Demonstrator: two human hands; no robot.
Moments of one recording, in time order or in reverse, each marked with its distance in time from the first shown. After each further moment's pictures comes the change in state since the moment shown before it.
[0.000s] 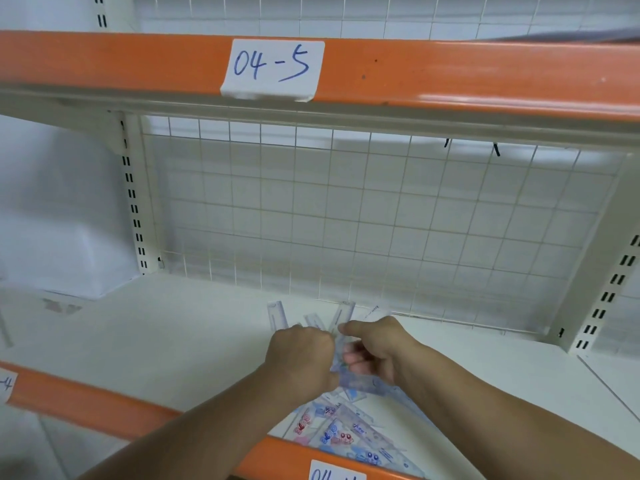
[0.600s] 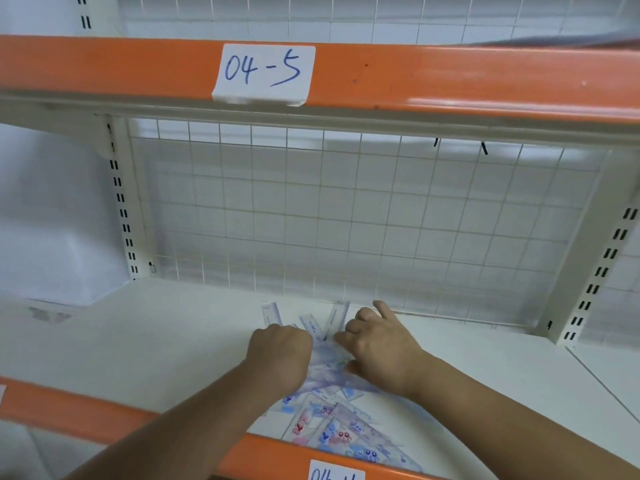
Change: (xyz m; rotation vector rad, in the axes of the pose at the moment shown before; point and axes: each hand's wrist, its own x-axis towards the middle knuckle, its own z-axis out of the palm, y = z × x) left_hand 0.008 -0.022 0.012 0.072 -0.085 -0.085; right_hand 0.003 0.017 -0.025 -1.751 0.262 -1.140
